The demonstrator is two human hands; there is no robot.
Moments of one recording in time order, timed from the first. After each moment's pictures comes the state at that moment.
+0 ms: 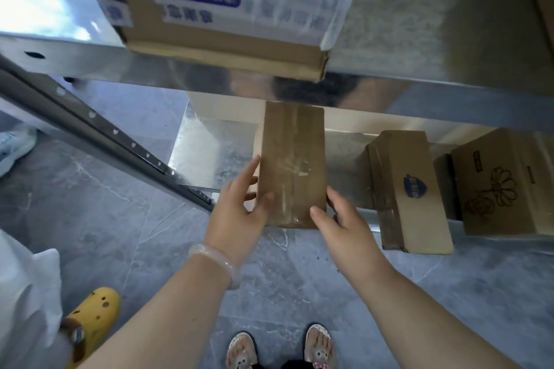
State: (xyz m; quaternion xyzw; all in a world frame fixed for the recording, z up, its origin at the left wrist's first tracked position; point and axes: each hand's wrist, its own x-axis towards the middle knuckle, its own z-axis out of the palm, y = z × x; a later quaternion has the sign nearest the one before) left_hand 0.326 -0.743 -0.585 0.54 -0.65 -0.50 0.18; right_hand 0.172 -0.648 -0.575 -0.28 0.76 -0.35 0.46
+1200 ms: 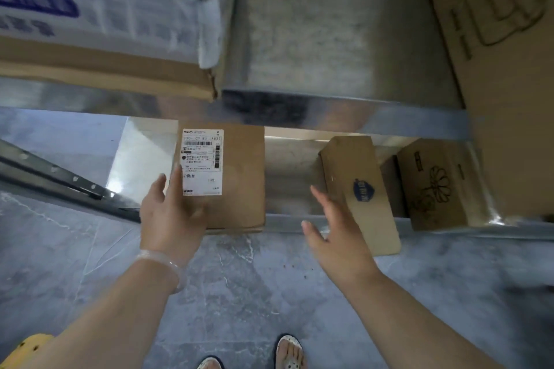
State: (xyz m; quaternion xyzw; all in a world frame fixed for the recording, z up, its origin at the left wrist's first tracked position) left_hand 0.317 -0.778 -0.612 0.64 -0.69 -0.33 0.10; right_hand 0.115 -0.624 -0.594 -0.37 0.83 -0.24 0.33
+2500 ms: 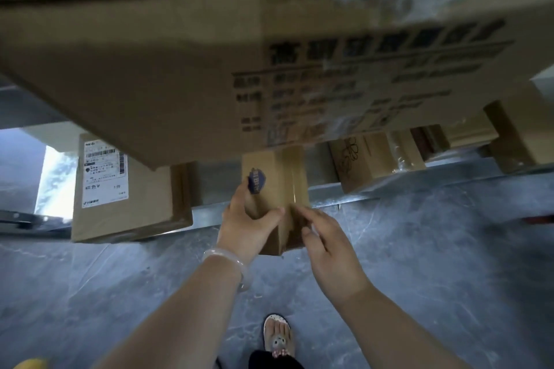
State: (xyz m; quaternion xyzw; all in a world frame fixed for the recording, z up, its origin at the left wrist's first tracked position) left_hand 0.130 -0.624 -0.608 0.54 -0.60 -0.58 0.03; right_hand 0.044 -0.494 -0.594 -0.24 0.79 -0.43 0.36
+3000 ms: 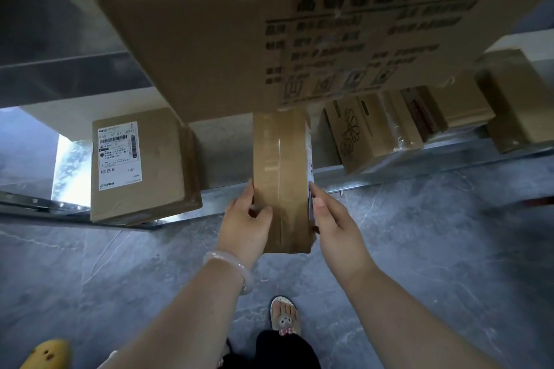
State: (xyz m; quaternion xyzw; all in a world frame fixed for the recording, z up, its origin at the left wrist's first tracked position) left_hand 0.165 -0.605 -0.598 0.52 -0.64 -0.56 0.02; right_hand 0.063 -0.486 -0.574 -0.11 0.75 -0.51 0.40
